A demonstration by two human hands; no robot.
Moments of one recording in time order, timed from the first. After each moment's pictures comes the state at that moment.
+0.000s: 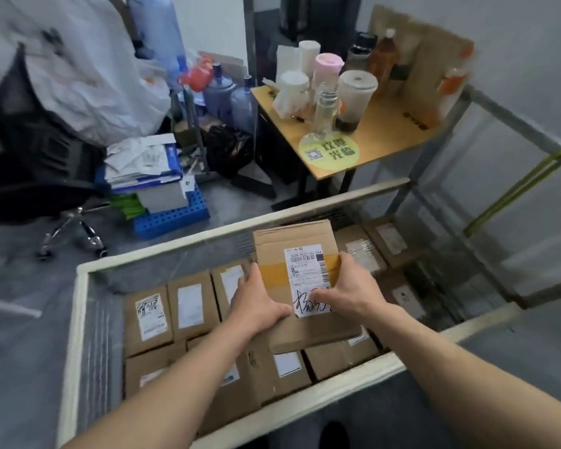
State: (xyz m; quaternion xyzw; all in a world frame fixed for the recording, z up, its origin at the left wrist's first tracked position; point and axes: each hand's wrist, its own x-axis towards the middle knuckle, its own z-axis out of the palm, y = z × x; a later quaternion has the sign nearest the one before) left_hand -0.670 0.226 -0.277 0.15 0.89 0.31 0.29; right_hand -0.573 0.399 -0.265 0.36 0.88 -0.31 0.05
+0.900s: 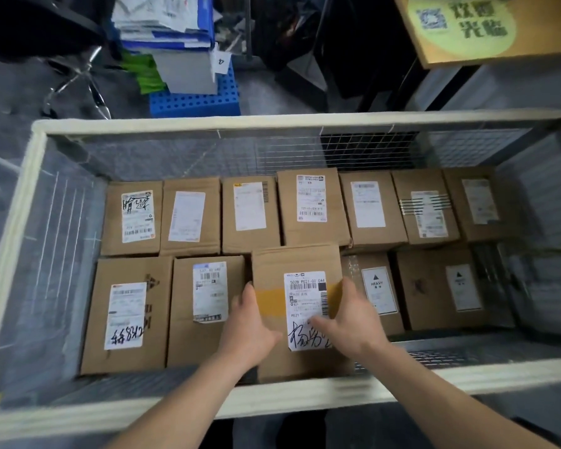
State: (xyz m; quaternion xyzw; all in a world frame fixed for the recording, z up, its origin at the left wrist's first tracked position) left_hand -0.601 0.182 -0.507 -0.03 0.88 0.29 0.37; right_hand -0.548 0.371 -0.493 0.30 0.87 -0.30 0.24
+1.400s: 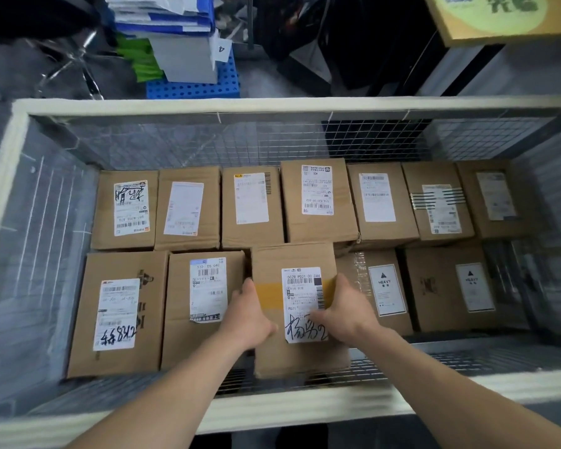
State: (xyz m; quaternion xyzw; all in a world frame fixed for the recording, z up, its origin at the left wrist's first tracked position) left_hand -0.626 0.182 -0.550 -0.04 0.87 0.23 0.44; right_hand -0.572 0.369 -0.534 0.31 0.85 -0.30 0.31
